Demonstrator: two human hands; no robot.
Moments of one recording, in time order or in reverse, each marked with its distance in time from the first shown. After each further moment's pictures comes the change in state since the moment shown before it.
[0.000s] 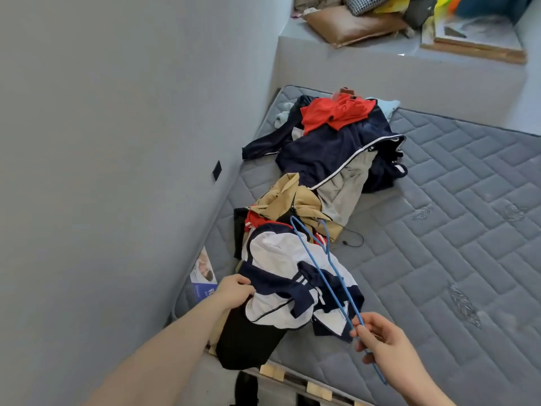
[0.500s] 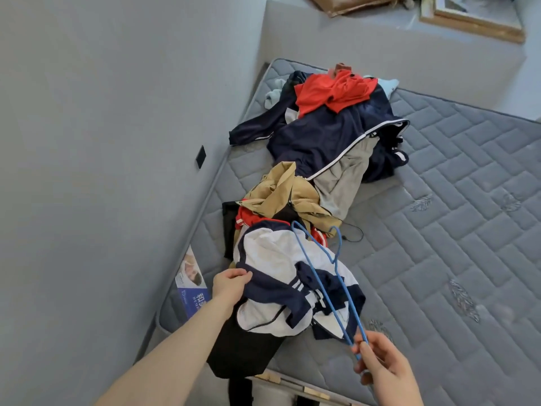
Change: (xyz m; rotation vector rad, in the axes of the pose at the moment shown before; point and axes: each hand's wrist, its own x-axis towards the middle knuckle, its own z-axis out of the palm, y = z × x) left_hand 0.081 -0.001 0.017 -0.498 0.175 -0.104; right_hand 0.029 0.032 0.044 0.119 0.215 0.047
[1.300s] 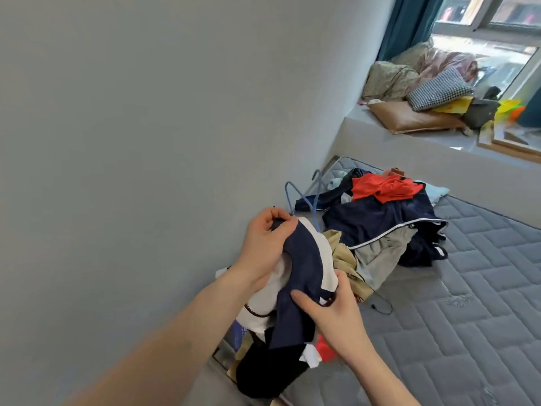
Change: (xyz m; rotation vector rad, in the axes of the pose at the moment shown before) left_hand -0.370 0.181 -0.114 -0.515 -0.022 0.772; right_hand -0.155 -0.206 0.051 -0.053 -0.496 -0.568
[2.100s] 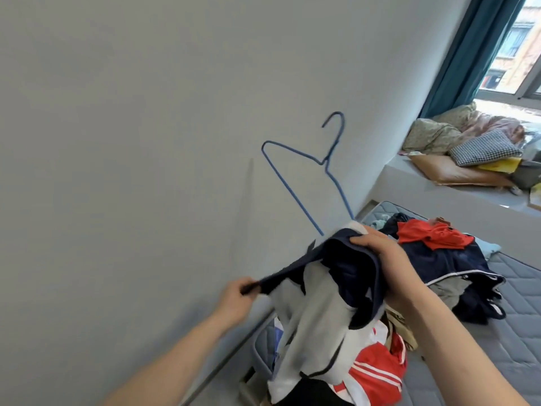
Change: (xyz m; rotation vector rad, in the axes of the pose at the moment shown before) left_hand -0.055 -0.054 -0.254 0.632 0.135 -0.124; right_hand 0.018 -0.125 0.100 0.288 -0.303 -0.039
